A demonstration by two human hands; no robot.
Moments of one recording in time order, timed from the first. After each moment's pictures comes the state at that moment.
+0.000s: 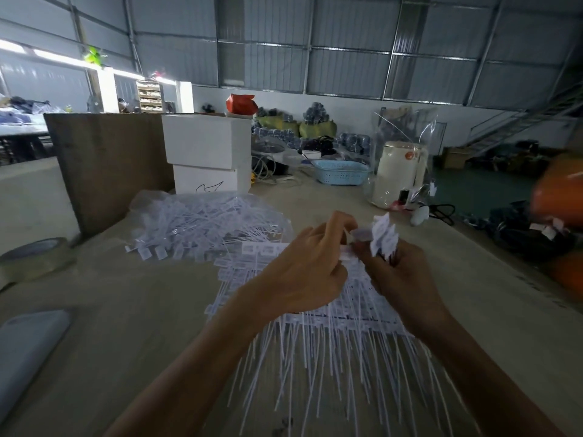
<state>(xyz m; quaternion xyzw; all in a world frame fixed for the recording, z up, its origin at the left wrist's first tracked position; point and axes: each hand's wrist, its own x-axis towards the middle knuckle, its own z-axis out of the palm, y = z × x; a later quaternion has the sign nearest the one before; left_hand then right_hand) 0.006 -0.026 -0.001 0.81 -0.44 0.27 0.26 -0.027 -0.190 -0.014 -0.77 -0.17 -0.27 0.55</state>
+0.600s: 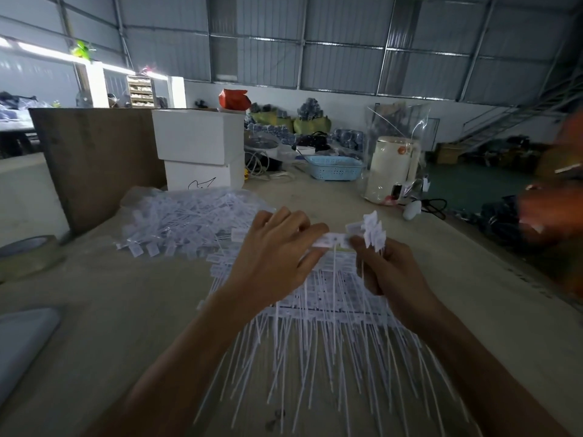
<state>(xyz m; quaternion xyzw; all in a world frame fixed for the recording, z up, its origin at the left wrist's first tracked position) 0.018 -0.002 -0.015 0.81 -0.35 0.47 0.09 -0.019 -0.205 -0.024 -0.73 -0.13 -0.15 0.66</state>
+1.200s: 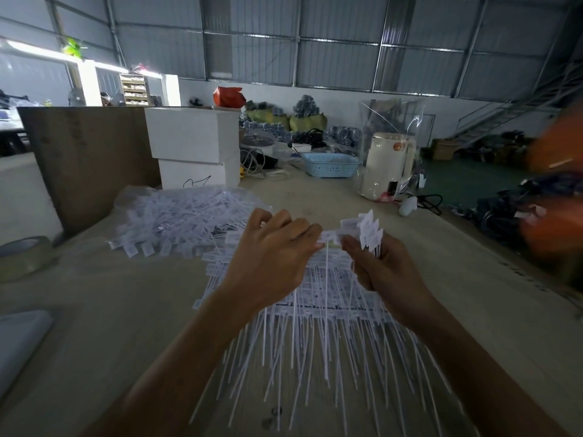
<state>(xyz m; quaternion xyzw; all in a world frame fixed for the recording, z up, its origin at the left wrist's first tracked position) 0.011 -0.003 -0.018 0.79 -0.35 0.51 0.01 -0.021 -0.203 -0.028 -0.72 -0.19 -0.18 0.64</state>
